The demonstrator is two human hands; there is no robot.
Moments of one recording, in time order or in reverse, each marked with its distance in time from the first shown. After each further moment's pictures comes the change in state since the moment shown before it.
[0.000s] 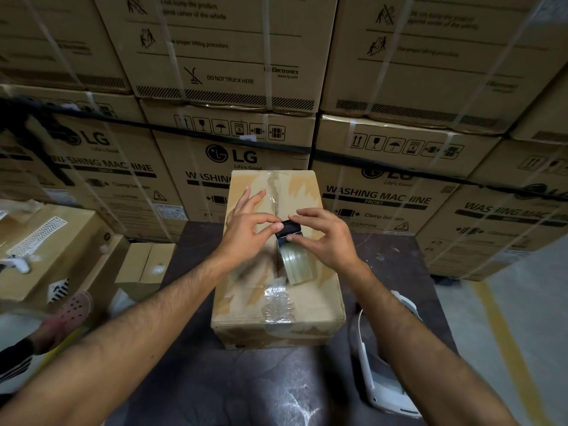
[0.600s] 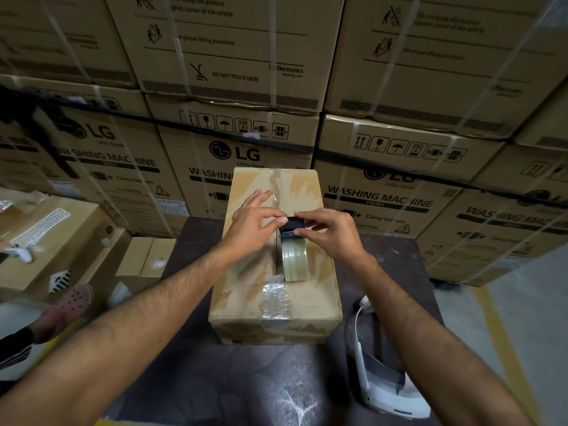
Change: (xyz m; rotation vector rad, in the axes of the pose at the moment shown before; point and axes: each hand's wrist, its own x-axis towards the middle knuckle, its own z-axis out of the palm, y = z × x) left_hand 0.009 0.004 0.009 0.045 -0.052 -0.047; right_hand 0.009 0.006 -0.018 0.061 -0.122 0.026
